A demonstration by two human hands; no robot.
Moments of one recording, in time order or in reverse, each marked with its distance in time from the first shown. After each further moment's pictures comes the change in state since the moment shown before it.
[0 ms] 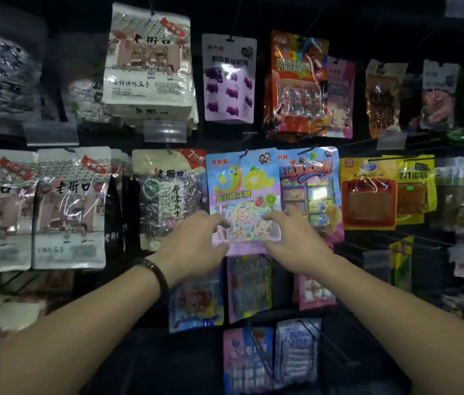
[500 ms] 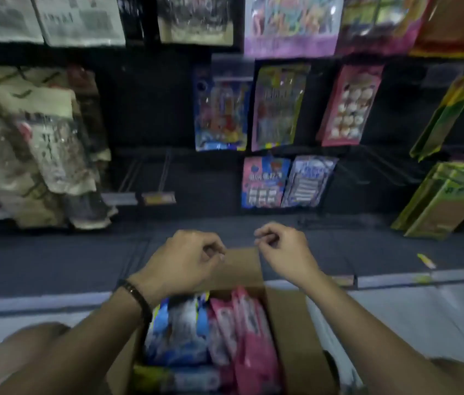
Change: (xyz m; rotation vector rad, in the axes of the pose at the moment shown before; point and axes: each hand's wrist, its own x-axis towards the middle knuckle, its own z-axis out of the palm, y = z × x) left_hand -0.325 -0.026 0.160 -0.269 -0.458 -0.282; right_hand -0.302 0.003 0.221 0.485 -0.389 0.309
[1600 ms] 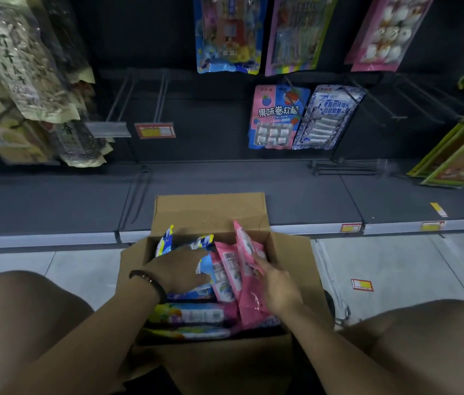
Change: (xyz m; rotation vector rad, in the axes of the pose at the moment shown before) left_hand -0.033 -0.092 0.123 0.161 -0.658 -0.269; right_hand -0.091 0.138 0.138 -0.376 -0.353 0.256
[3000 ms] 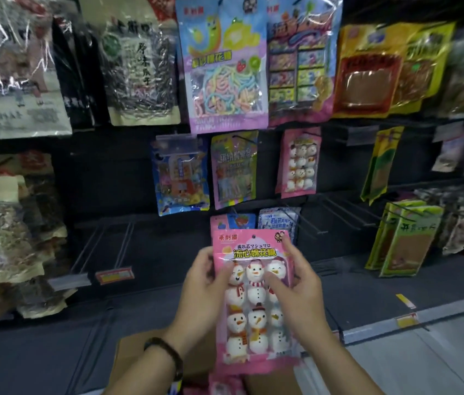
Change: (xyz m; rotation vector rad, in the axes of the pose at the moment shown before) left_hand -0.024 0.190 -0.159 -1.133 0.778 0.553; right_hand -0.020 -0.047 -0.261 1.063 0.690 -0.407
